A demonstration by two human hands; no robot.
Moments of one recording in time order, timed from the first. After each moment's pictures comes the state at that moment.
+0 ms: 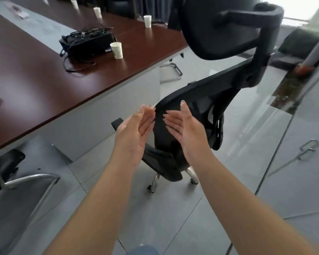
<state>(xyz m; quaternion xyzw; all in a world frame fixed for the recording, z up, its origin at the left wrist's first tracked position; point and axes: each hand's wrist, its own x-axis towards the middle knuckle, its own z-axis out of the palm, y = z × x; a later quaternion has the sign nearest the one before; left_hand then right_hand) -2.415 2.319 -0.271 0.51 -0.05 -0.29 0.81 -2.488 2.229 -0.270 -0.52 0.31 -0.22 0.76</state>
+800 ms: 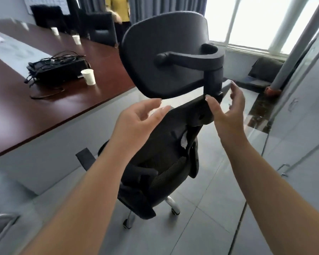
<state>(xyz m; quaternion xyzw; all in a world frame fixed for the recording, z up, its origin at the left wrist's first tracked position) -2.430 2.191 -0.215 0.73 -0.34 -0.14 0.57 -2.527 2.017 -0.253 -0.69 0.33 -0.48 0.44</state>
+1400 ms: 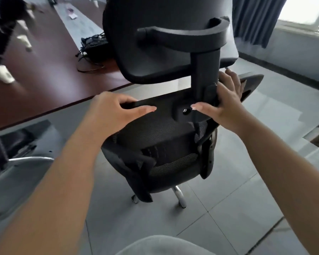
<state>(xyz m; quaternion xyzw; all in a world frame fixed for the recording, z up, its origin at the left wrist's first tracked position) -2.415 2.157 -0.219 0.92 -0.20 0.00 0.34 -2.485 1.926 -0.255 -0.91 0.08 -0.26 0.31</state>
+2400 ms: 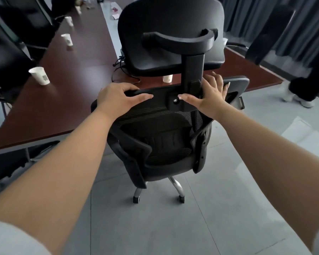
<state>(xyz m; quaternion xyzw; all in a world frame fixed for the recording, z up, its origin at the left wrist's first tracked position) -2.140 2.191 -0.226 0.93 -0.13 0.12 0.32 -2.180 1.960 -0.237 -0.96 0.04 -0.12 0.27</state>
